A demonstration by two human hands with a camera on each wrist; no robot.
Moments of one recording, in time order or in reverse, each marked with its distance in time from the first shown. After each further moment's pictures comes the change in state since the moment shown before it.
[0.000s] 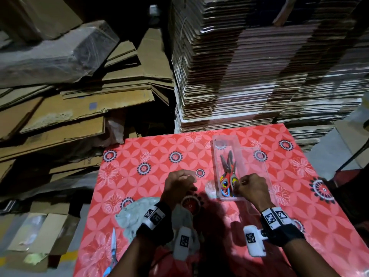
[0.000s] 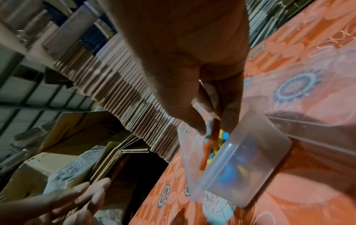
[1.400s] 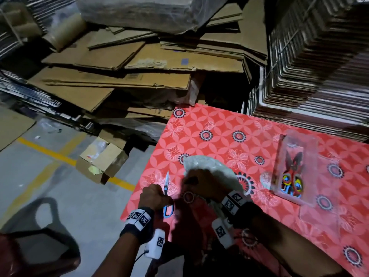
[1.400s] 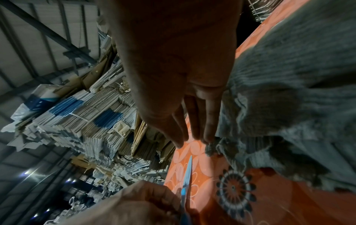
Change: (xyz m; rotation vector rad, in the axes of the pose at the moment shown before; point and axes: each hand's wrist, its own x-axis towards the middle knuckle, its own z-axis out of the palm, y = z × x) left_hand -0.162 -0.141 -0.195 0.686 0.428 -0.594; right_hand -0.154 -0.173 0.188 -0.080 -0.791 -0.873
